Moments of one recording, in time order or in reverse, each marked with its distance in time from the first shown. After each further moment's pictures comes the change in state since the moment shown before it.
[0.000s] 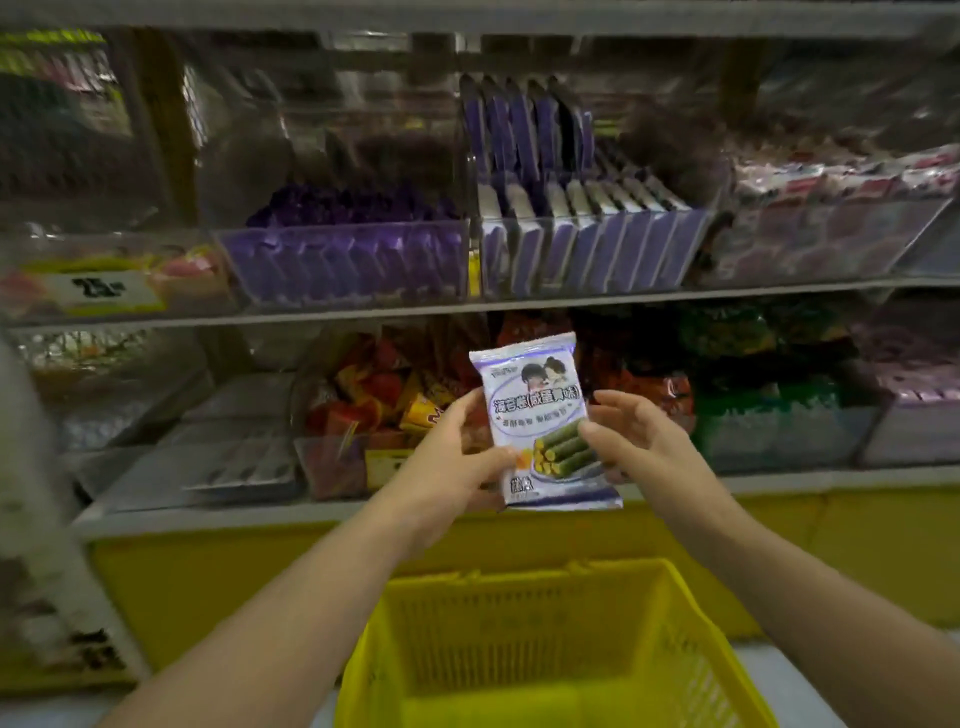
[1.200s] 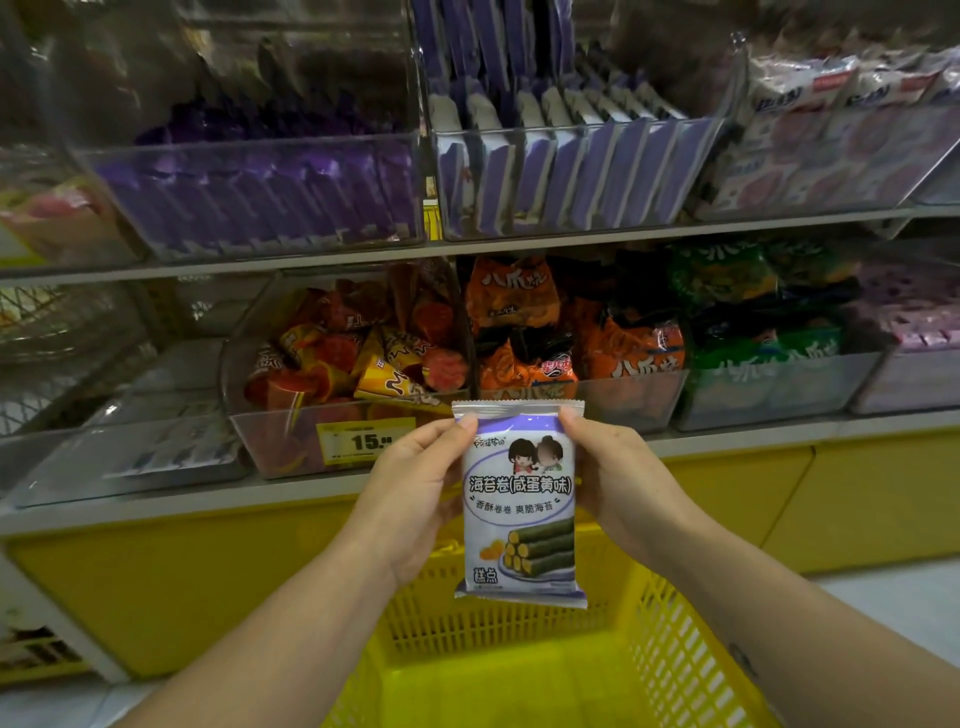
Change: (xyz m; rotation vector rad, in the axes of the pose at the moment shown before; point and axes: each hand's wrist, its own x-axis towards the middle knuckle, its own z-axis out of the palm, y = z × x) left_hand 0.005 -0.041 0.009 -0.186 0.124 -0.109; right_hand 0.003 0.037 0.027 0.334 -0.107 0.281
